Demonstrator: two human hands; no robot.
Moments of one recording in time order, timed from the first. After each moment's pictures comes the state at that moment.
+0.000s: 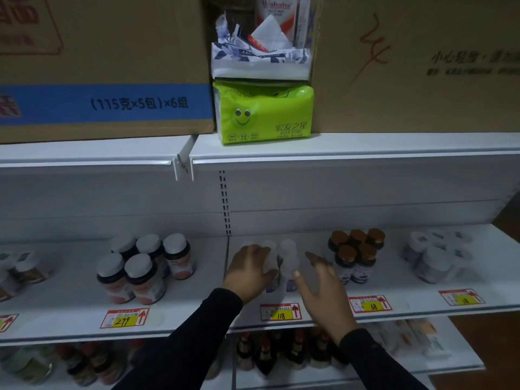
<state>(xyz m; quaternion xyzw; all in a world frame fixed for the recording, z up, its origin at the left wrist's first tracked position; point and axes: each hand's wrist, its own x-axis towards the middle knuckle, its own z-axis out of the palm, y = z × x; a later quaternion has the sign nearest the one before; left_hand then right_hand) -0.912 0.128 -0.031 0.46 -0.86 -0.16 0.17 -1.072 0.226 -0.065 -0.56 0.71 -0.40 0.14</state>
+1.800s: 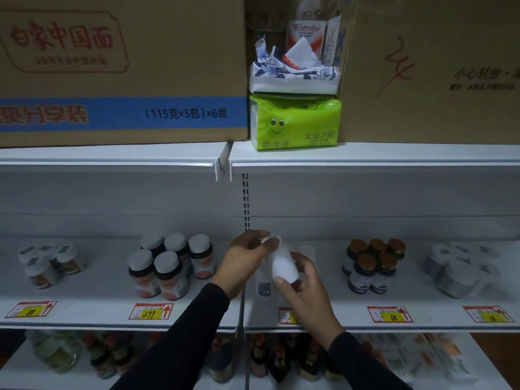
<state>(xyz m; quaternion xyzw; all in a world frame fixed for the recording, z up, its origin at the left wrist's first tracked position) -0.868 0.141 0.023 0.44 -0.58 -0.55 0.41 -1.004 0.220 -0.041 -0.50 0.52 -0.58 0.38</state>
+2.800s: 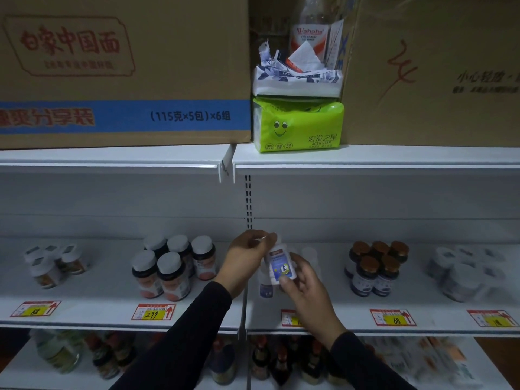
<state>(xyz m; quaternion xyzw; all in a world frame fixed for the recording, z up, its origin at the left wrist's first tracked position) -0.870 0.136 0.023 0.47 -0.57 -0.51 0.44 -1.003 0.217 -0.037 -0.51 0.52 -0.56 0.40</state>
